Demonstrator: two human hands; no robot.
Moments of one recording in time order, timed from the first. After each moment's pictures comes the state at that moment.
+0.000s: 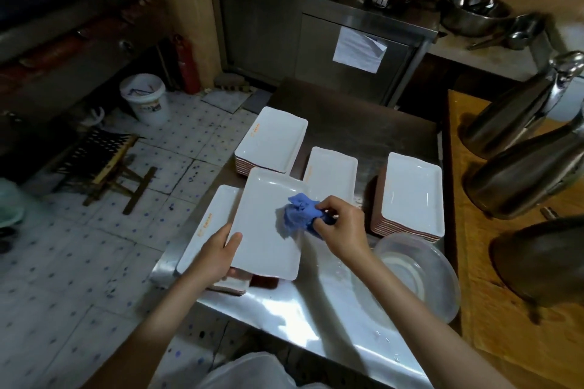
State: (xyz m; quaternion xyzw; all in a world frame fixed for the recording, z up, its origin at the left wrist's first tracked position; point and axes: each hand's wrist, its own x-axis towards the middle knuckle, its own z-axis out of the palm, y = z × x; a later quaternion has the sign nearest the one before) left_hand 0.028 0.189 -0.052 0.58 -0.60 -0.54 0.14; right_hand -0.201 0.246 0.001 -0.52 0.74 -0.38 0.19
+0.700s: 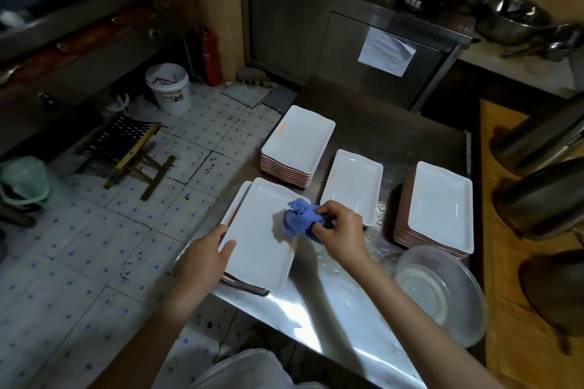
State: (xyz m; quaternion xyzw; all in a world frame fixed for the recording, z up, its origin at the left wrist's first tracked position) left_hand 0.080 0.188 -0.068 0.65 -0.69 -0.29 0.14; right_hand -0.165 0.220 -0.013 -0.53 0.74 -0.35 0.23
